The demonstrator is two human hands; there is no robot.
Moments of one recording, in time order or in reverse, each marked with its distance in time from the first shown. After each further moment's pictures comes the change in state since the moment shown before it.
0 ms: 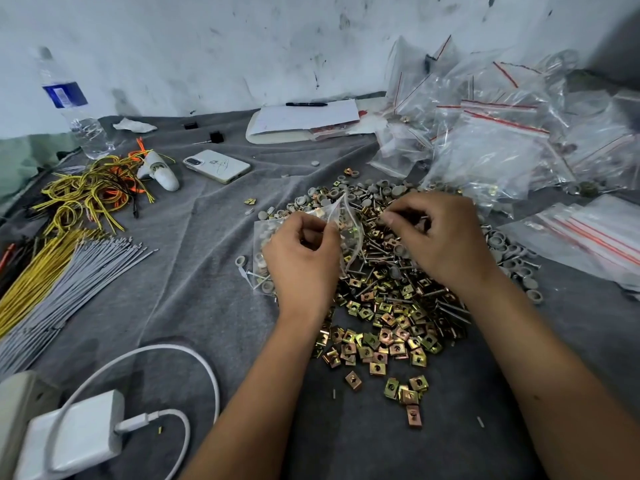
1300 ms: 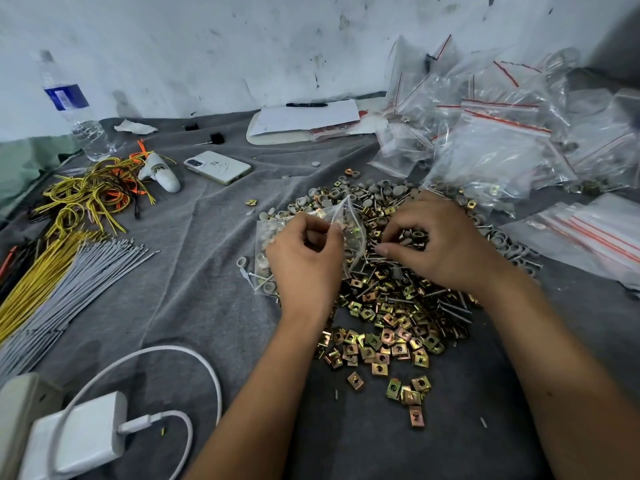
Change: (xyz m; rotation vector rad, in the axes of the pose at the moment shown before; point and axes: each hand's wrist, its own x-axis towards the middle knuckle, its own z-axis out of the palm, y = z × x) left_hand 0.000 -0.002 0.001 0.026 -0.025 0.017; right_hand 0.002 -0.001 -0.010 -0.084 -0.289 -0.072
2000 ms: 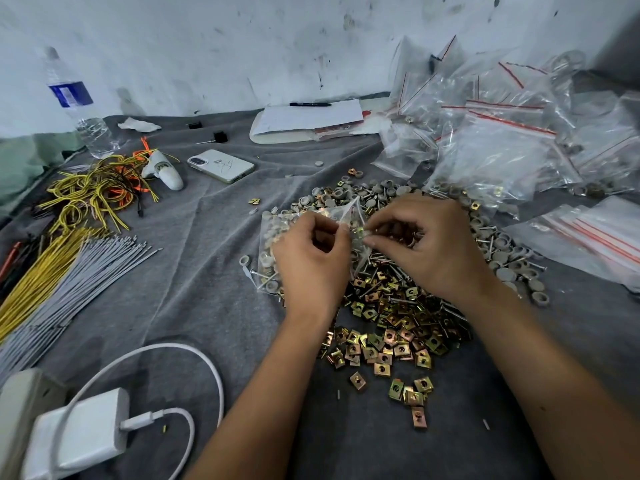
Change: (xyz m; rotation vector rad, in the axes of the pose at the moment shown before) left_hand -0.001 0.002 0.000 0.054 -0.013 0.061; right_hand 0.002 -0.019 0.016 0.166 0.231 -0.132
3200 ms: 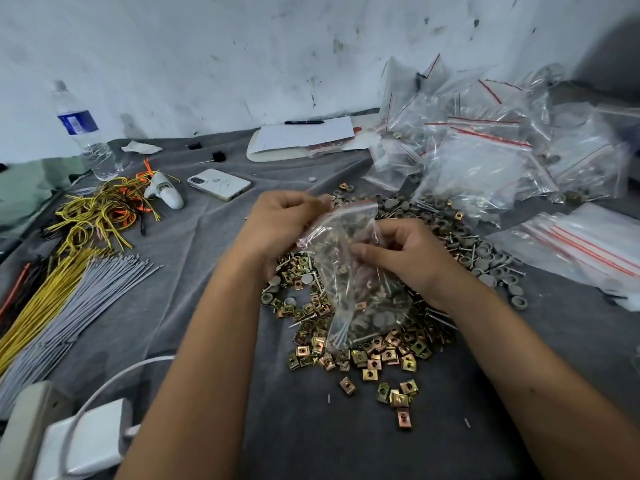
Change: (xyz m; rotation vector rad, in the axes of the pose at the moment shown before) left_hand 0.072 0.042 -0.038 -0.082 -0.485 -0.346; right_hand 0.000 0.002 0.000 0.703 -0.184 0.491
